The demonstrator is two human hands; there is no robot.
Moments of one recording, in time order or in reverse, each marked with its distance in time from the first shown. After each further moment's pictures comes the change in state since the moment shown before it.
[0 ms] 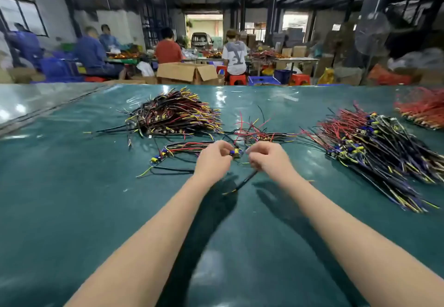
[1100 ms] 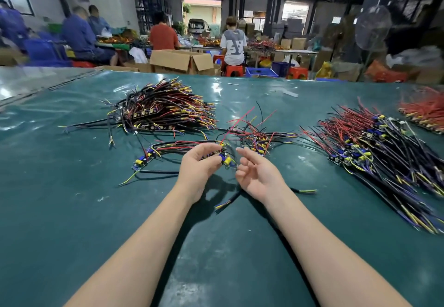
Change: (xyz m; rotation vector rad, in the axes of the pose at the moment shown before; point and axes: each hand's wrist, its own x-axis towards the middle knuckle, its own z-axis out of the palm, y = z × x) left_hand 0.007 -0.020 0.003 -0.928 0.091 -0.104; right_hand 0.025 0.009 0.027 1.150 0.071 0.484
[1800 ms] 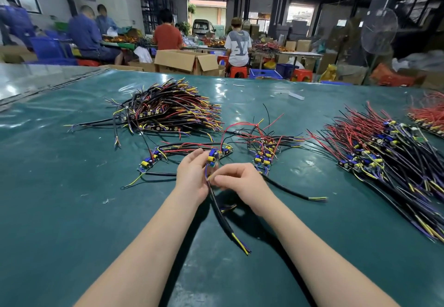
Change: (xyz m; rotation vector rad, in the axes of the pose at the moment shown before) left_hand 0.005 0.010 -0.002 -0.422 0.306 -0.252; right_hand -0.014 0.022 0.009 -0.998 -0.362 -0.372
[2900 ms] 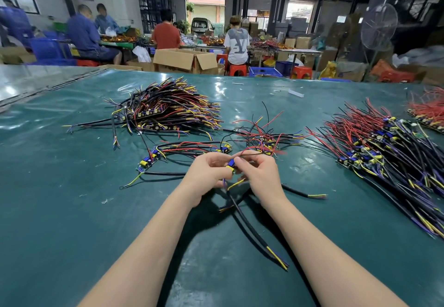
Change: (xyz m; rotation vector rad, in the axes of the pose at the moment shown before) left_hand -0.007 0.000 -0.005 0.760 -0.389 0.050; right_hand 0.008 0.010 -0.018 0.006 0.389 -0.131
